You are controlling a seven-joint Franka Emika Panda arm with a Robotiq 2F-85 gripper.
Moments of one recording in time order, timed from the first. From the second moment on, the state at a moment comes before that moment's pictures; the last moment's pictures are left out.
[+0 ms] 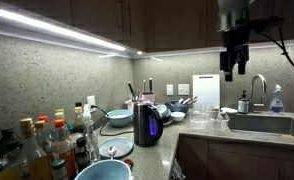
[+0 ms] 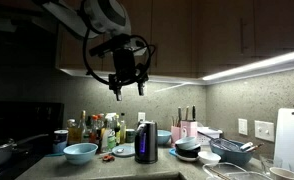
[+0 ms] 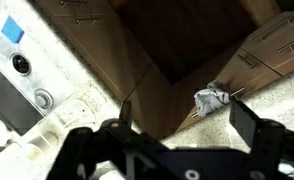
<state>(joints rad) -0.10 -0.64 0.04 -2.33 -0.20 1.73 0.06</state>
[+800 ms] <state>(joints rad) -0.05 -0.52 0.04 -2.29 -0.20 1.90 0.05</state>
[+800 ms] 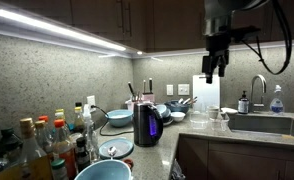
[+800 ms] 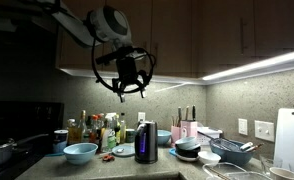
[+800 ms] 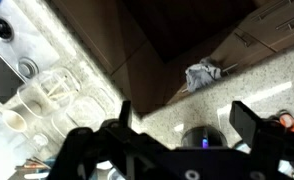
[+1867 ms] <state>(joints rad) 0.01 -0.22 0.07 -2.07 -0.24 2.09 0.20</state>
